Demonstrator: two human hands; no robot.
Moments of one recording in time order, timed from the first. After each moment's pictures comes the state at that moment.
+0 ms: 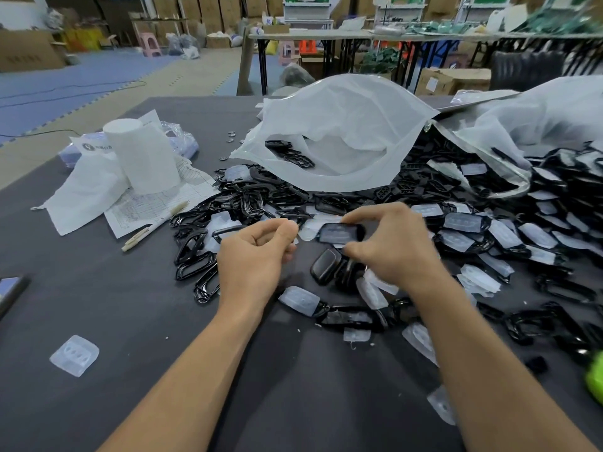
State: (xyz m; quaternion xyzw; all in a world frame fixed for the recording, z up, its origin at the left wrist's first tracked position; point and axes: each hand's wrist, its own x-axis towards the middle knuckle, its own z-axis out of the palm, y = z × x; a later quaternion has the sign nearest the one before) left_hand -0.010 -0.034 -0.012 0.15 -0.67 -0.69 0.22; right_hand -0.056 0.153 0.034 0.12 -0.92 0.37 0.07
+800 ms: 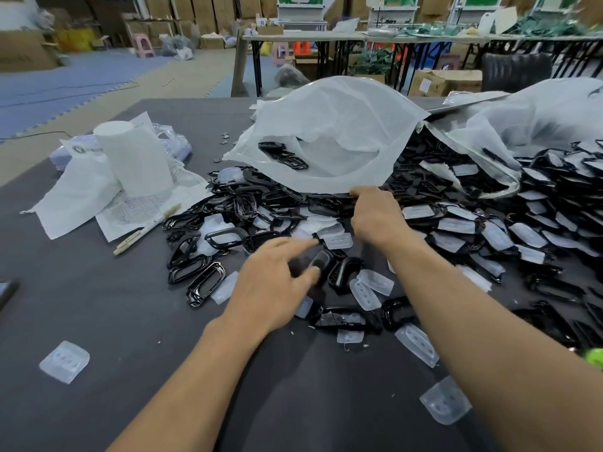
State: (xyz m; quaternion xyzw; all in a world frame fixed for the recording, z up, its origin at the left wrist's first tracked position) left_hand -0.006 -0.028 -0.020 -0.01 -0.94 -0.32 0.14; right_hand -0.138 0.140 0.020 0.06 -0.97 0.24 0.02
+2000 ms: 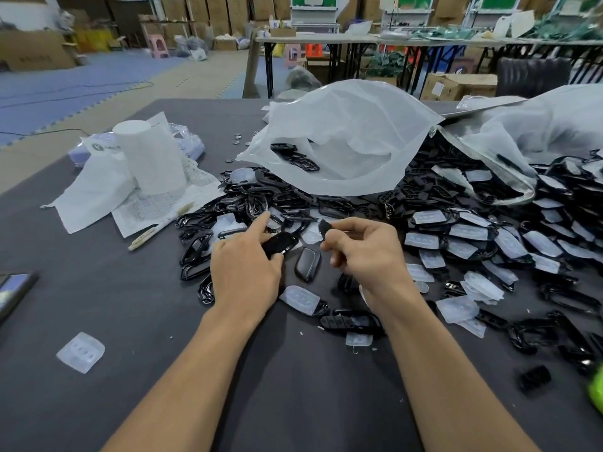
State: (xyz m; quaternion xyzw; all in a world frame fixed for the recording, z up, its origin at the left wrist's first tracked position) left_hand -0.011 -0.050 -0.016 0.16 -0.92 -0.25 0.24; right_hand -0.055 0.115 0.007 0.00 -0.70 0.71 -0.05
